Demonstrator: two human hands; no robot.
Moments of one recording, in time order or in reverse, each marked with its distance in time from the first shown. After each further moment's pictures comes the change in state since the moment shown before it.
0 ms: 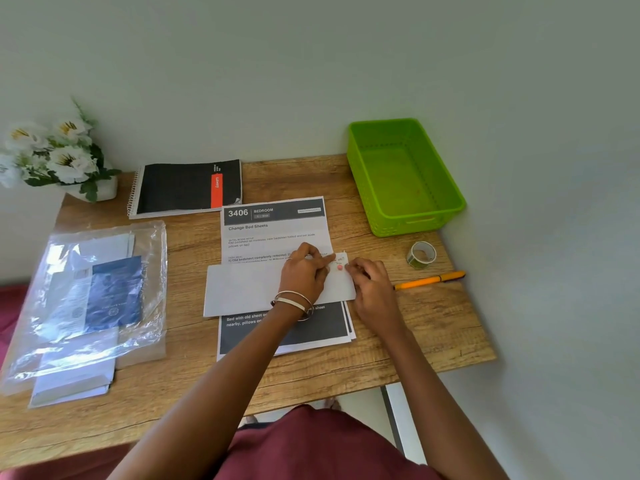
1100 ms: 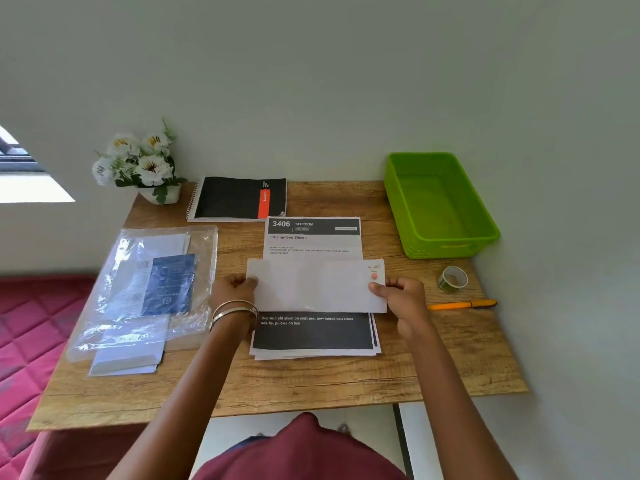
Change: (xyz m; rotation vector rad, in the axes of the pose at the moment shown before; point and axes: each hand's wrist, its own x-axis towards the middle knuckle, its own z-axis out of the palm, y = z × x) left_hand -0.060 -0.057 -0.123 -0.457 0.407 -1.020; right_hand 0.022 -0.046 -0.028 0.909 -0.029 0.819
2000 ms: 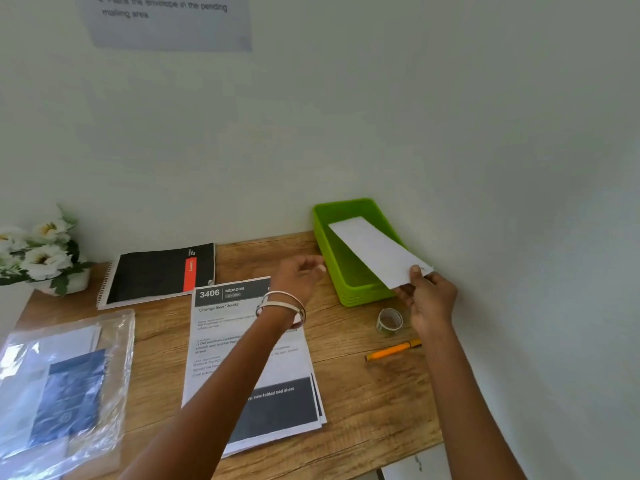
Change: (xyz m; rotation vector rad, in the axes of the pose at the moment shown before) left_hand -0.076 0.140 0.147 -0.089 -0.620 0.554; right_hand 0.042 -0.082 -0.111 0.624 0.345 -0.173
